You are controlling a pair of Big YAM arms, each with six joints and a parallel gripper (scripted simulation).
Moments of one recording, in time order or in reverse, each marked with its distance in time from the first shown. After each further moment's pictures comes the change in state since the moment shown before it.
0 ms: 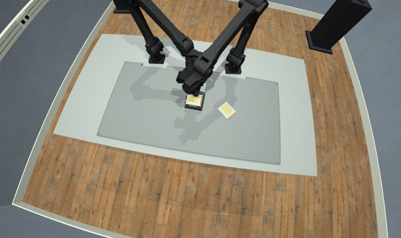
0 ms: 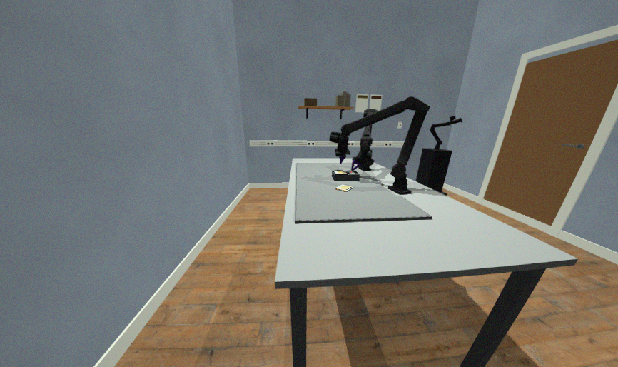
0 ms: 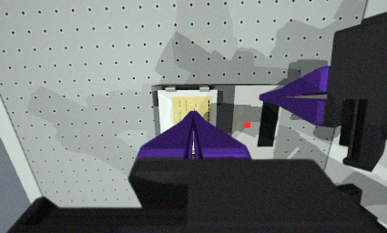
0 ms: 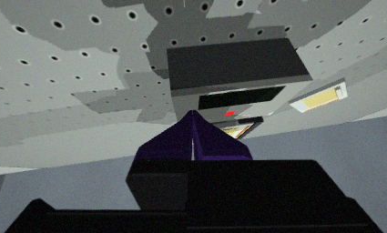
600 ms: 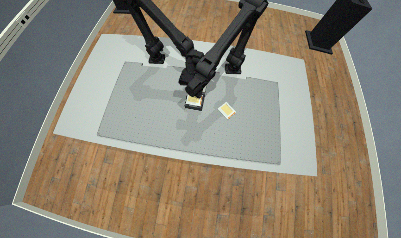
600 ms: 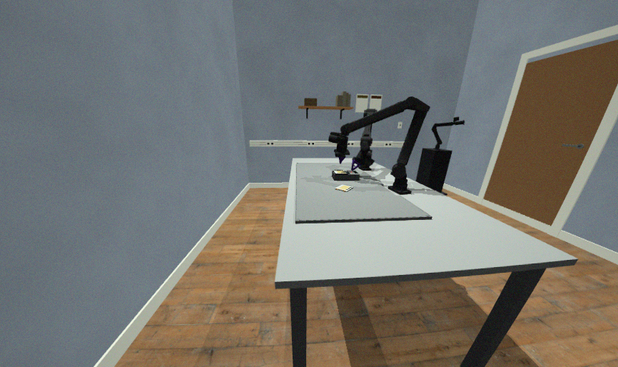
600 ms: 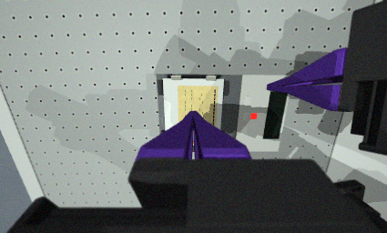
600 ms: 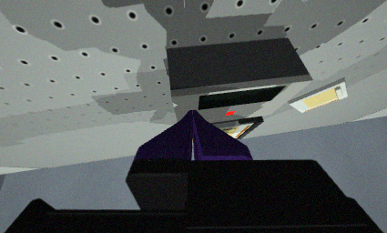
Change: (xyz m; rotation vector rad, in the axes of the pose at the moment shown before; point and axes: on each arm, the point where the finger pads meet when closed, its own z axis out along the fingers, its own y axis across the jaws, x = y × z) left arm 0.014 0.008 -0.005 -0.004 0.004 -0.015; right arm 0.000 0.000 0.000 0.000 0.000 0.000
